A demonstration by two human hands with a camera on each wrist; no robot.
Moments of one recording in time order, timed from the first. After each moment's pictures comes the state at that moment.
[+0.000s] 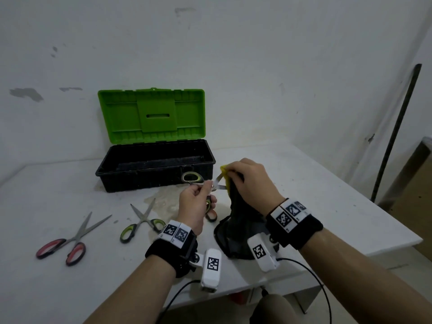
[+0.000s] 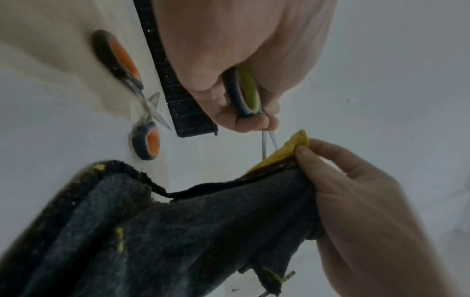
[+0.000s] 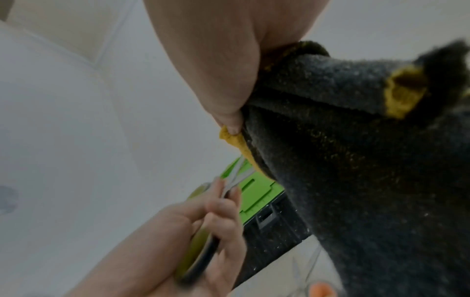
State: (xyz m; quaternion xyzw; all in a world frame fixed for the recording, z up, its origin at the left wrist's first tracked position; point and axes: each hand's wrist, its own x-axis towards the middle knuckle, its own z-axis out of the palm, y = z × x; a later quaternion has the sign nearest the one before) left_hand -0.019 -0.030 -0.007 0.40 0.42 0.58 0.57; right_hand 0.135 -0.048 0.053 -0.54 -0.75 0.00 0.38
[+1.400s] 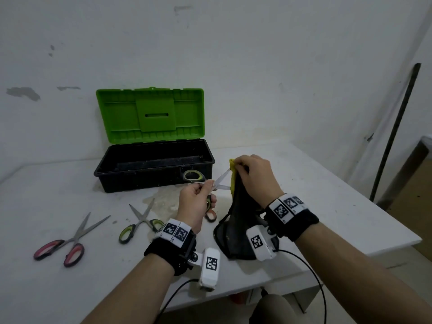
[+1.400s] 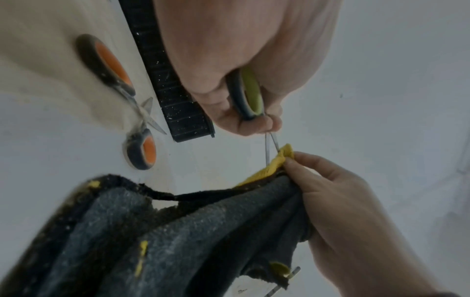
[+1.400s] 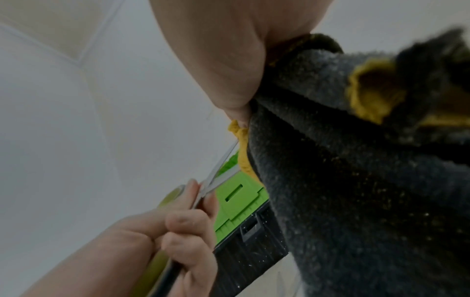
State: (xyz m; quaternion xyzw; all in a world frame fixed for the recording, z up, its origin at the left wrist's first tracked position) left_hand -0.020 -0.022 -0.010 0.43 0.41 0.56 0.58; right_hand 0.147 -0.028 0.051 -0.59 -0.70 -0.01 0.40
